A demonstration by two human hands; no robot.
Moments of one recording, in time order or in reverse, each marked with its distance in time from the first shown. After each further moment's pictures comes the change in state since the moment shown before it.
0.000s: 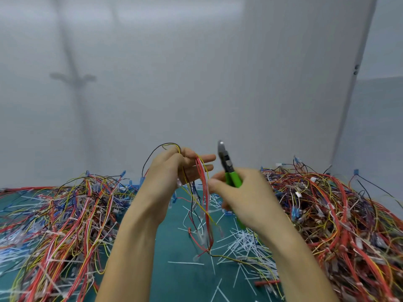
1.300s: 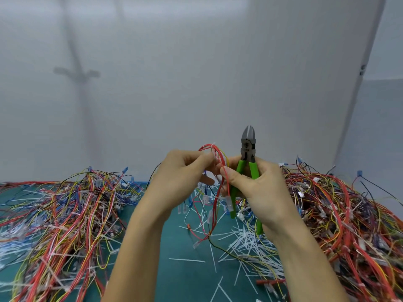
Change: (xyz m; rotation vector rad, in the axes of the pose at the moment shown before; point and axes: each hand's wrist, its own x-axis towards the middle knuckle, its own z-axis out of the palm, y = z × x) left_hand -0.013 0.009 0.013 0.583 0.040 0.024; right_hand -0.002 0.000 -0.005 0.475 0.022 -0.121
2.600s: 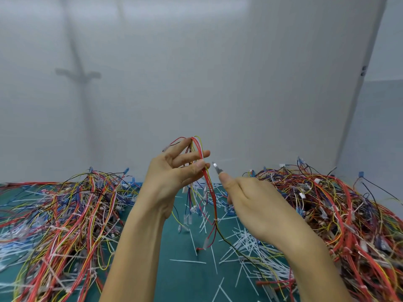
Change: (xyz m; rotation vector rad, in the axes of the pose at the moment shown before) left_hand 0.014 -0.031 -0.009 -0.585 0.013 0.000; right_hand -0.009 -0.007 -0.002 -0.968 -0.179 0.049
